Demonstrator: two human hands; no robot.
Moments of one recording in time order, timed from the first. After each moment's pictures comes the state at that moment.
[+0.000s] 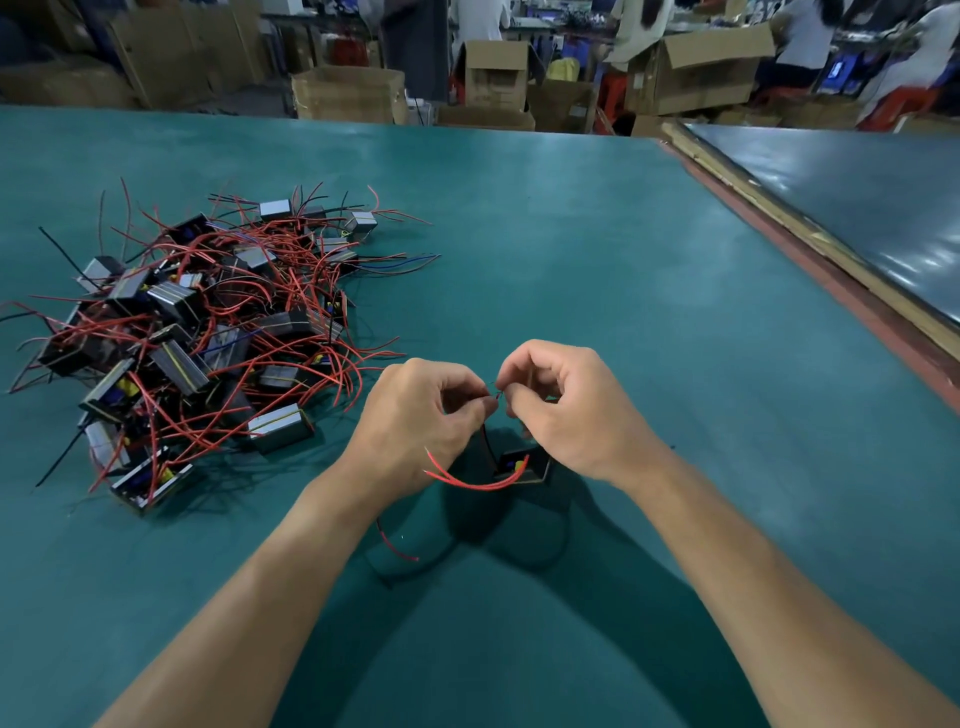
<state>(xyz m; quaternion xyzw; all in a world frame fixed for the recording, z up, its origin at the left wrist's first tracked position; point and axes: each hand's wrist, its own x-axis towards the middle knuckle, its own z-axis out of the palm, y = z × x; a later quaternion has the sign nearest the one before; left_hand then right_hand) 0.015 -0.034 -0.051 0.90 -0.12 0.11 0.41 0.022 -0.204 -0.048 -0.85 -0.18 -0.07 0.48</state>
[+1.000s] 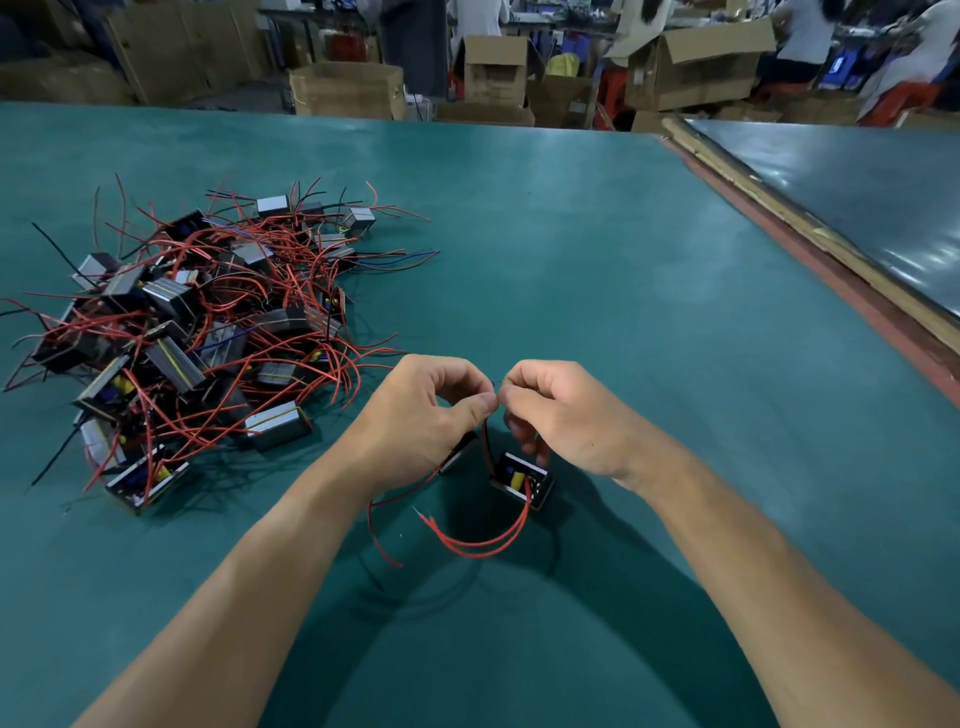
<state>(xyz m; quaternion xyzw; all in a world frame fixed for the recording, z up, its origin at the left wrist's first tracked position) 0.013 -0.033 -0.043 0.84 -0.15 0.01 0.52 0.021 -0.205 -0.044 -0.83 -0.13 0.13 0.53</state>
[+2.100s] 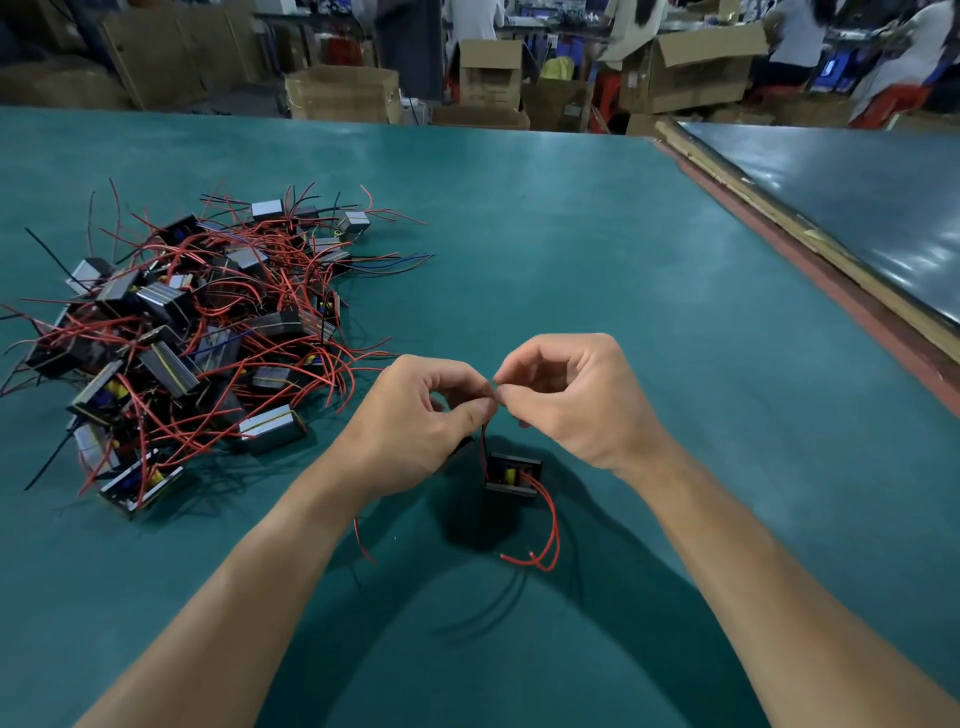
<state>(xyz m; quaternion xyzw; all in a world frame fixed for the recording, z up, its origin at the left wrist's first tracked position) 0.012 -0.031 -0.044 0.84 -0.18 0.03 0.51 0.025 -0.210 -0.045 -0.79 -0.19 -0.07 0.58</state>
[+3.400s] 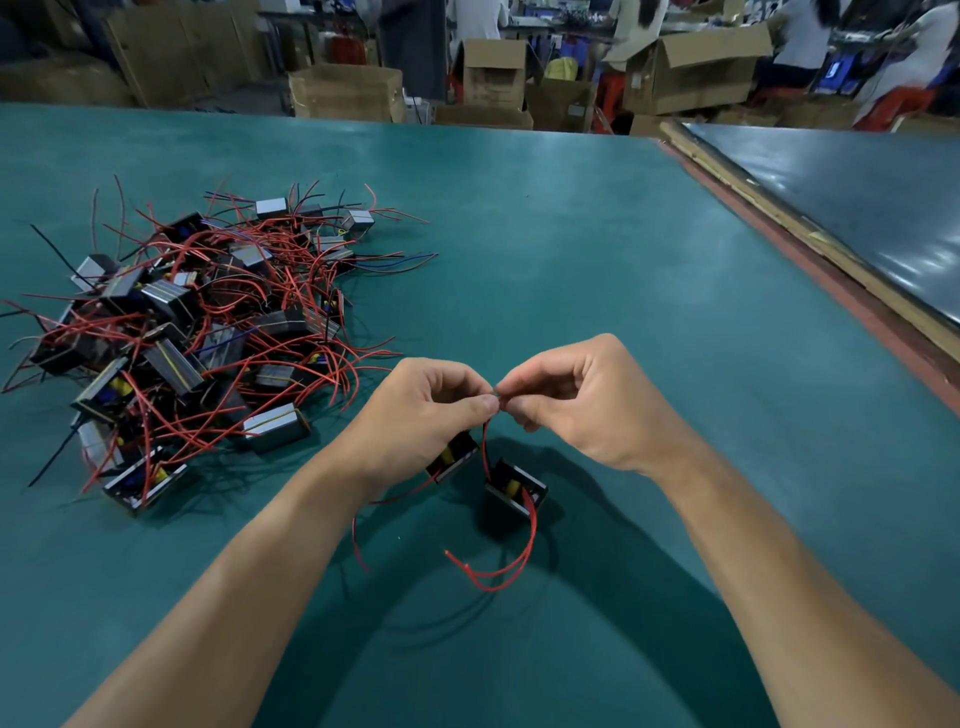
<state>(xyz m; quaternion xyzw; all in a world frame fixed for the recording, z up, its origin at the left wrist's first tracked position) 0.010 -0.032 -0.037 0.80 -0.14 -0.06 0.58 0.025 -0.222 -0.037 -0.82 -0.23 0.00 0.52</state>
